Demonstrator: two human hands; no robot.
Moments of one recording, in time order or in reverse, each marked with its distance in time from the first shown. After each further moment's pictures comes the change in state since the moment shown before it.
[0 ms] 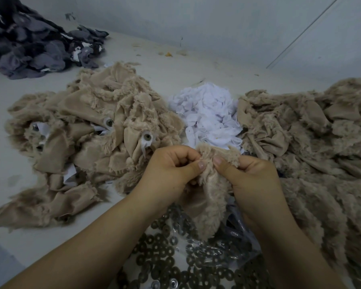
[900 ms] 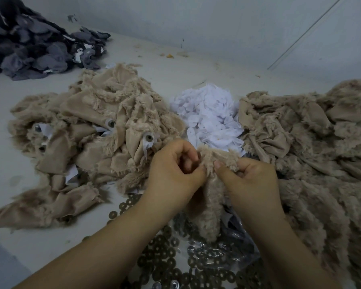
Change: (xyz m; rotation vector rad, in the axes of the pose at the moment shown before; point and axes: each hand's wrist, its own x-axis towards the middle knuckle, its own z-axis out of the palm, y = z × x) left_hand -0.006 0.000 0.009 0.247 0.197 0.167; right_hand -0.005 0.003 0.002 -0.270 0.078 -0.145
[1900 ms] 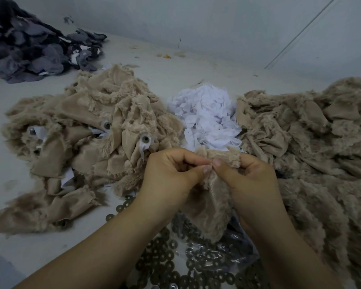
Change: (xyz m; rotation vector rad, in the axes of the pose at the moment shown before) left_hand 0.000 0.006 0.002 -0.266 -0.032 -0.150; right_hand 0.001 -0.004 0.000 0.311 -0.052 0.103
